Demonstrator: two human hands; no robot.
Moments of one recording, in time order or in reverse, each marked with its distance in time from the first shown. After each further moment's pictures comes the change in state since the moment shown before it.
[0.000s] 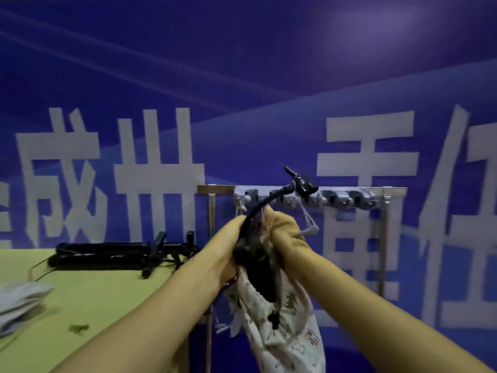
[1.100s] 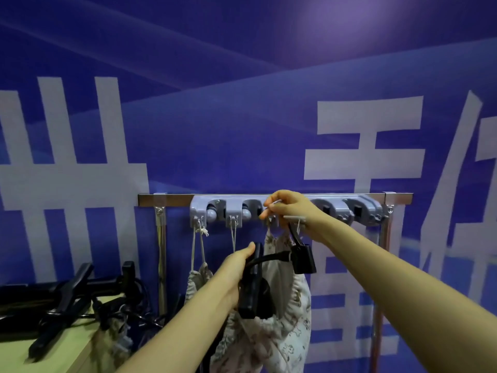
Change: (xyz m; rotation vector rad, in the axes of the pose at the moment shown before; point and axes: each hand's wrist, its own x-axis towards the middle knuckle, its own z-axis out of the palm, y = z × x) left_hand 0.185 -0.063 0.049 0.020 -0.076 -0.270; right_hand 0.211 0.028 -0.101 -0.210 -0.246 -0.132
